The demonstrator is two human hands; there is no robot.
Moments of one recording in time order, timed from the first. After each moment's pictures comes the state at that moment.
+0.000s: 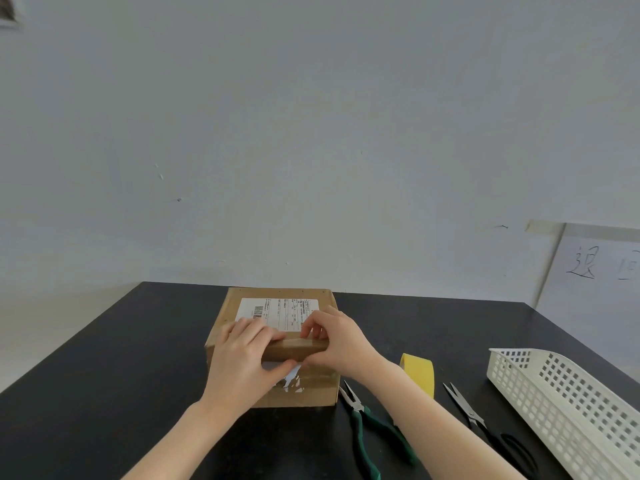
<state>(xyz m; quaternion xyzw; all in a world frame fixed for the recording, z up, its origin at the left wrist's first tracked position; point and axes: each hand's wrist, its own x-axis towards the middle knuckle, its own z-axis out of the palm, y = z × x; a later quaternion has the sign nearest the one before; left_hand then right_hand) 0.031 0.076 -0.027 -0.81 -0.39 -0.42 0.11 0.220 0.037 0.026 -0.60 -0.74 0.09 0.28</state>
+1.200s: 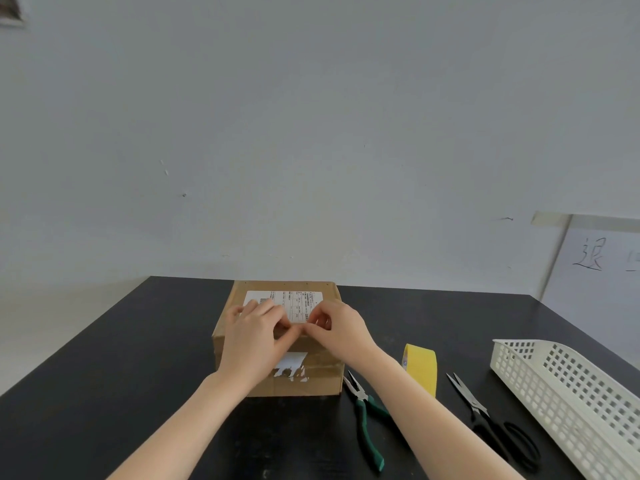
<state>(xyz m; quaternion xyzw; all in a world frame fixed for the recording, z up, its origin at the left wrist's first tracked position) 0.044 0.075 -0.003 -0.80 -0.45 -0.40 0.08 0.212 0.040 0.020 -0.64 -0.68 0.10 0.35</state>
